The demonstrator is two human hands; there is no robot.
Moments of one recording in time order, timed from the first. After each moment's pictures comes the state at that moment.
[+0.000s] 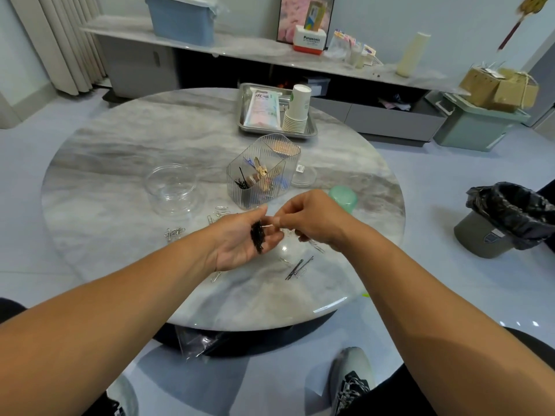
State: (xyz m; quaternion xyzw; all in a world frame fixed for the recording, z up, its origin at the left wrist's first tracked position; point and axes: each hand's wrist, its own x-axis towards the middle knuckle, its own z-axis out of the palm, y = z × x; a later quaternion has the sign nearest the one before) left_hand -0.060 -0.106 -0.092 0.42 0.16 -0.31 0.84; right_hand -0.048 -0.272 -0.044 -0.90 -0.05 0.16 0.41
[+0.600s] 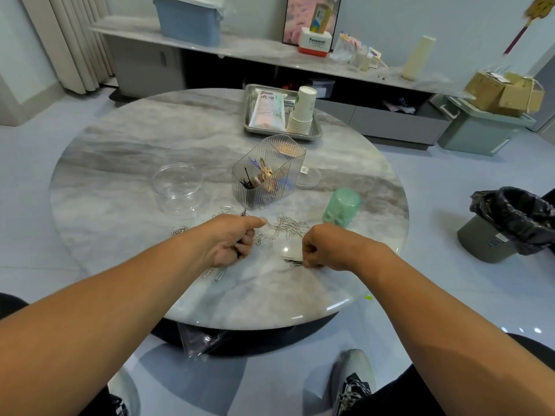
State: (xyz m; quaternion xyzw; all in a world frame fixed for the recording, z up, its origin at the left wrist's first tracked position) left_hand -0.058 -0.090 -0.099 0.57 0.22 -0.26 0.75; right_hand -0.053 -0.305 -0.074 -0.96 -0.18 0.23 0.07
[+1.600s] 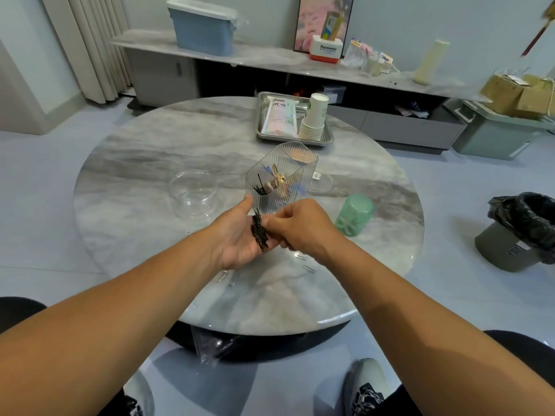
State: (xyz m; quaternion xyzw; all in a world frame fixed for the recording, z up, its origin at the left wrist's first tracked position) left_hand -0.065 -0.081 -0.071 0.35 0.20 -0.30 0.86; right_hand -0.059 -0.223 -0.054 -0.89 -0.03 0.12 0.45
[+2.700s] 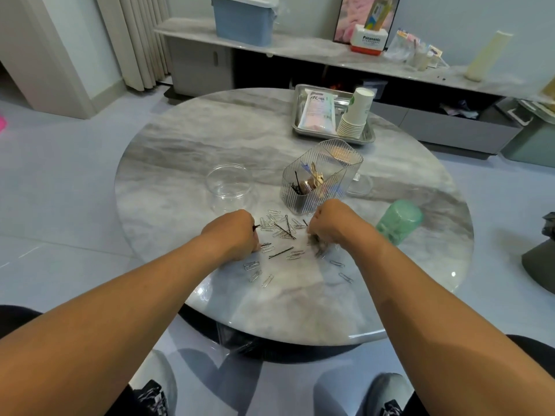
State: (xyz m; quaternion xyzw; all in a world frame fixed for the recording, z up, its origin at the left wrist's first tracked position) left_hand -0.062 -0.010 -0.102 0.96 0.08 -0.15 0.24; right_hand -0.005 -0.203 -0.070 -0.96 0.00 0.21 0.18
